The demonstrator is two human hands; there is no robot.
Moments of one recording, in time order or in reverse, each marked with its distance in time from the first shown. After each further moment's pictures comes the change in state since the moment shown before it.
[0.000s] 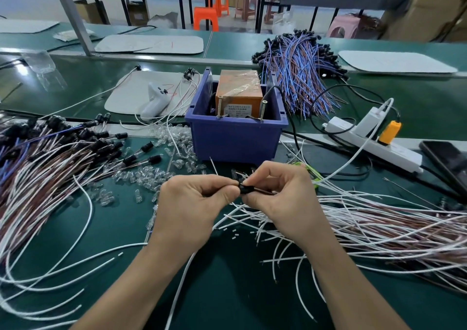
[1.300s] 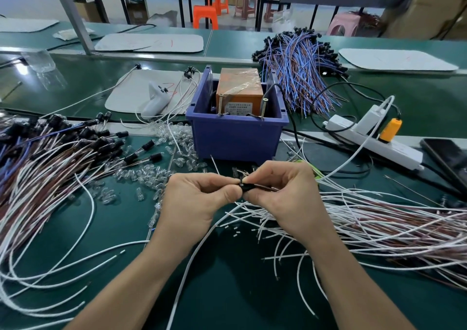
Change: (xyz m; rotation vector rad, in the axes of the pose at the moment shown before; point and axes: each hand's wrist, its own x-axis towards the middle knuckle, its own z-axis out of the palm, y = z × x) left_hand 0.002 0.000 0.001 -0.278 -0.074 -0.197; right_hand 0.001 -0.002 -0.001 0.008 0.011 -0.023
